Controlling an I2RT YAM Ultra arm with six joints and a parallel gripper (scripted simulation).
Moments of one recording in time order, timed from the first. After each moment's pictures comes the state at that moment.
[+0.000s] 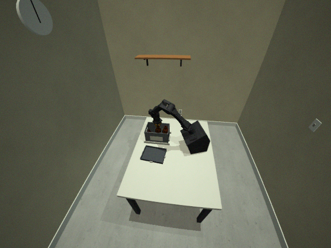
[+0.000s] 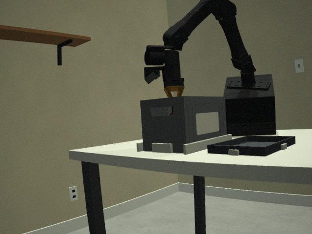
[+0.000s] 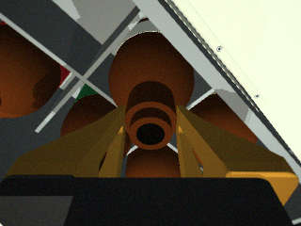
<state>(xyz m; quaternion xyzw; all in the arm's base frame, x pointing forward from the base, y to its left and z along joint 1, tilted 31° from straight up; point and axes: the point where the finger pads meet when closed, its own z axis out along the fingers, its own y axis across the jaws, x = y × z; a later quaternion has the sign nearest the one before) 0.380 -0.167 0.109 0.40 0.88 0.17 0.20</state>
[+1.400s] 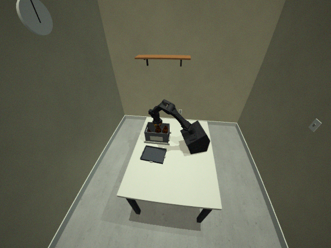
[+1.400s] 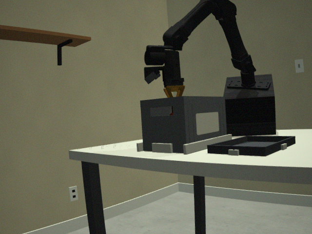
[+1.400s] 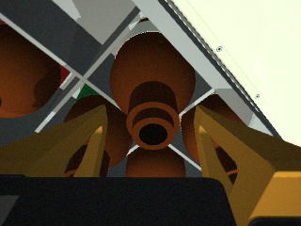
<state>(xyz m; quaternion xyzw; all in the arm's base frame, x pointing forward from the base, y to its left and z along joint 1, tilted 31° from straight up) 0.380 -0.167 0.109 0.40 0.88 0.17 0.20</state>
